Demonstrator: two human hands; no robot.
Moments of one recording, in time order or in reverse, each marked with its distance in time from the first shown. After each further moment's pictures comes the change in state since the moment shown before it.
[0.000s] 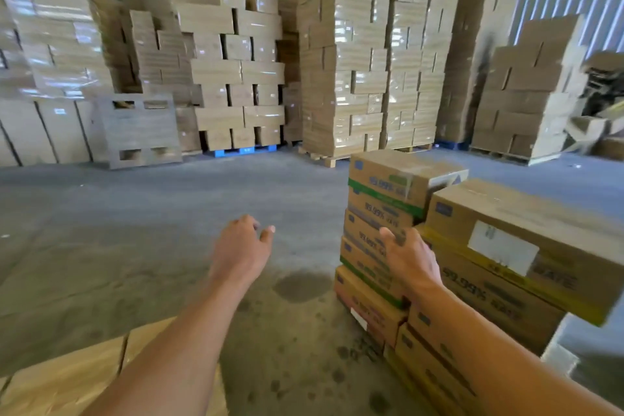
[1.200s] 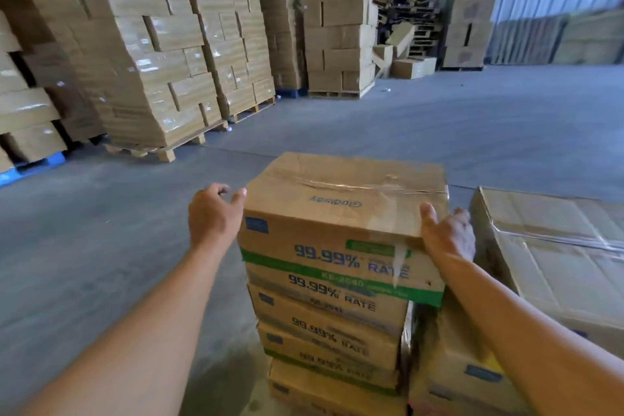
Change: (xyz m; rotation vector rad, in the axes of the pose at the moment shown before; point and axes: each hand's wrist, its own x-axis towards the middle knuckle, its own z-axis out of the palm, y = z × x) left_hand 0.636 0.216 0.498 -0.368 -0.333 0.241; right_hand 0.612 0.067 0.084 0.136 0.719 0.631
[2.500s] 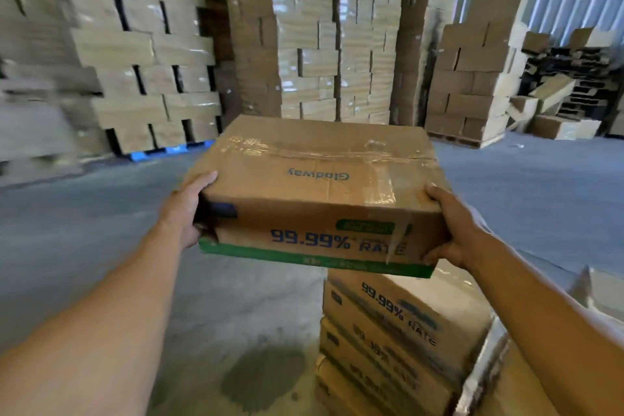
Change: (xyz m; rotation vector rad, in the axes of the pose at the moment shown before) left_hand -0.061 -0.089 -0.228 -1.007 0.097 -0.464; right_hand -0.118 -0.120 -0.022 0.398 -0.731 0.065
